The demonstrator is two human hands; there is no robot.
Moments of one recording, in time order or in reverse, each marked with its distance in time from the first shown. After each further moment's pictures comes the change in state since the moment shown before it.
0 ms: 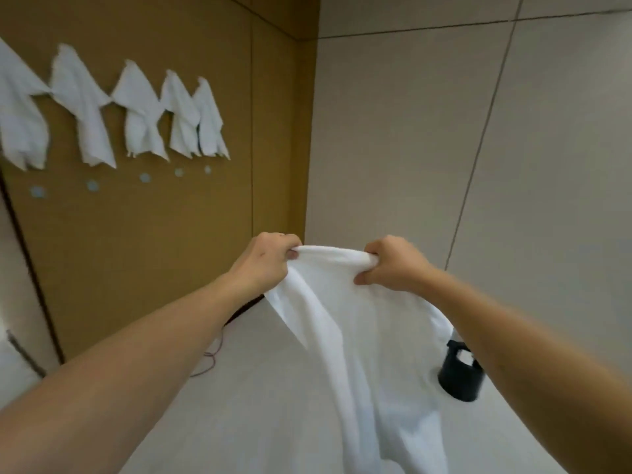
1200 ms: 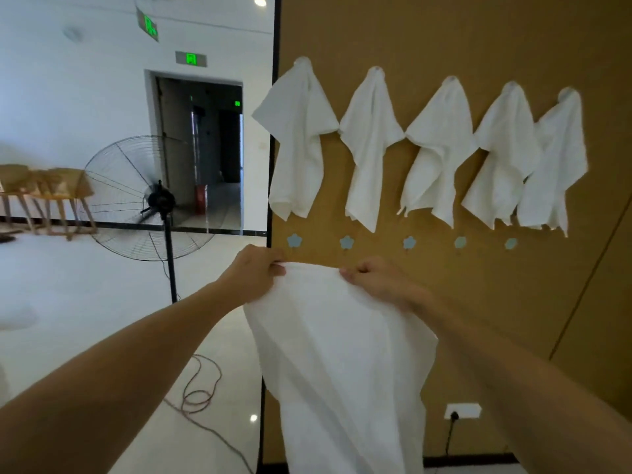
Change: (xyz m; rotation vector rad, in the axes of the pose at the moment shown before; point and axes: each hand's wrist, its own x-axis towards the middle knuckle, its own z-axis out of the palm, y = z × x) left_hand 0.090 -0.626 -0.222 0.533 0.259 -0.867; right_hand 0.673 -0.467 0.297 0.617 -0.504 -0.795
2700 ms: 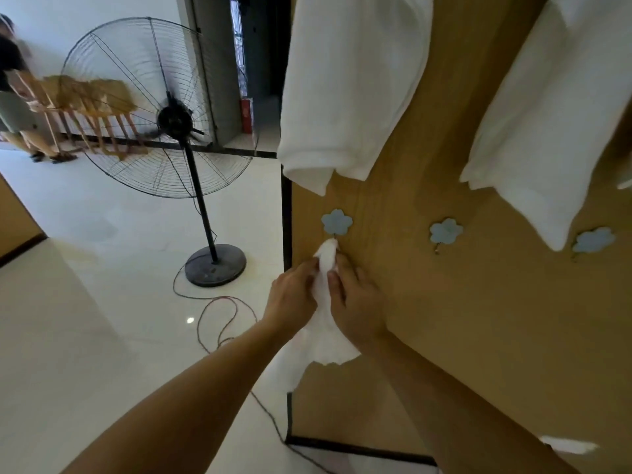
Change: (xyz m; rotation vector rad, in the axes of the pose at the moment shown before) left_hand 0.170 -0.187 0.263 -0.200 0.106 -0.339; right_hand 0.314 0.149 0.239 -0.314 0.511 -0.323
